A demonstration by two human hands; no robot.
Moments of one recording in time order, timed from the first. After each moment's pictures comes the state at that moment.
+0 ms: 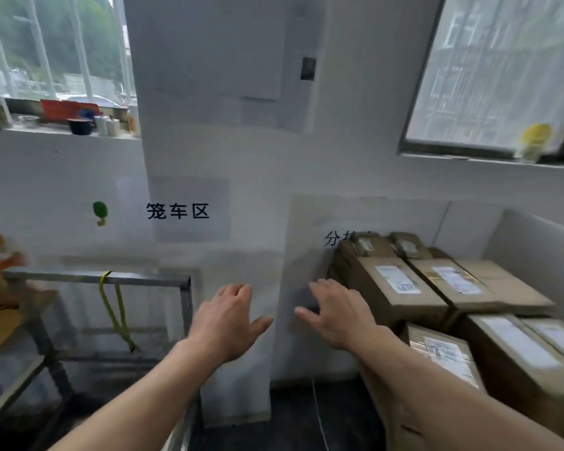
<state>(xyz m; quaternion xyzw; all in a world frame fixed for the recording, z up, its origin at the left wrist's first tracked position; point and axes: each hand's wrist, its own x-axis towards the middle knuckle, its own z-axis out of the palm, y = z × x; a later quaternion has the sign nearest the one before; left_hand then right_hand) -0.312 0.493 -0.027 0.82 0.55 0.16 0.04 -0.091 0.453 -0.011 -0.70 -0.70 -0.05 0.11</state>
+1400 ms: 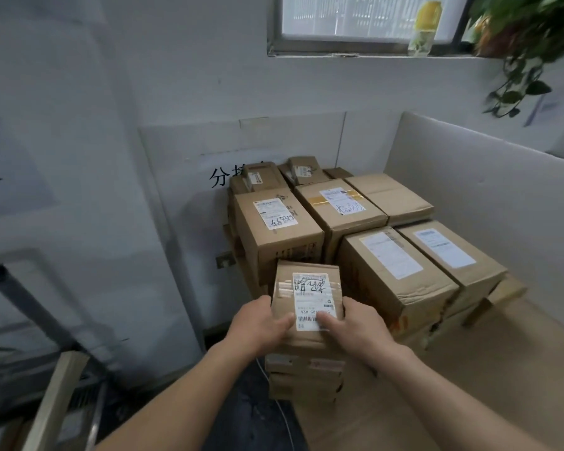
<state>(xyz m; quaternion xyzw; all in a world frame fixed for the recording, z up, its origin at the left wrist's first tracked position) 0.016 0.421 -0.126 0.81 0.48 0.04 0.34 0.193 0.317 -0.151 -0.85 -0.43 0.20 0.22</state>
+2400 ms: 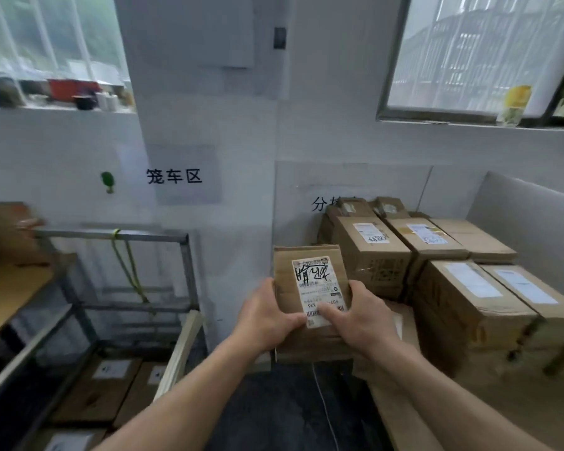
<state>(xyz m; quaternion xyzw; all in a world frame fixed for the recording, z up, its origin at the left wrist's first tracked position) -0.223 0.331 -0.058 0.70 0.53 0.30 0.37 -0.039 0.278 -0.055 -0.77 -0.55 0.11 0.30</state>
